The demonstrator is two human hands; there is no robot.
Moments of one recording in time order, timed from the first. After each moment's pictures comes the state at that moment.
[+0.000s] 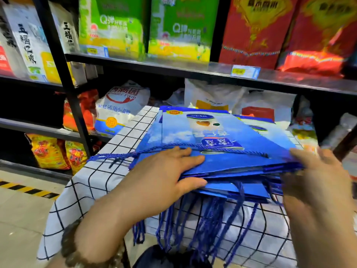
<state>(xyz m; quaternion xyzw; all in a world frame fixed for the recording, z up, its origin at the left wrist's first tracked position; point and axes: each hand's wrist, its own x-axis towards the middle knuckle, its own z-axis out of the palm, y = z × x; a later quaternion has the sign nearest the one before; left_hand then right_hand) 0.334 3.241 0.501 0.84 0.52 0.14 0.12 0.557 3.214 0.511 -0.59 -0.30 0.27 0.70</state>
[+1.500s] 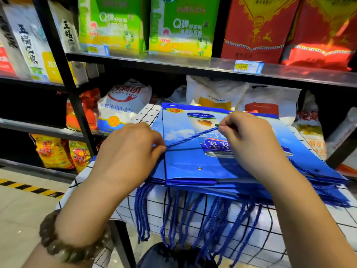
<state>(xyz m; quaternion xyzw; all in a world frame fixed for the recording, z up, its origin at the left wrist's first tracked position) 0.304 3.251 0.517 0.73 0.65 0.21 -0.06 0.501 3.288 0.523 -0.57 -0.76 0.01 0.32</state>
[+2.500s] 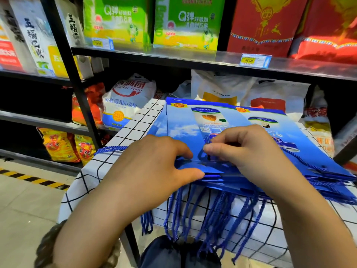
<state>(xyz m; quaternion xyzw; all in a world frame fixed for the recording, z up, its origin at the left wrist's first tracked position) 0.324 3.217 0.526 0.76 0.61 0.19 0.08 0.491 3.254 0.526 -0.49 -0.71 0.35 0.37</state>
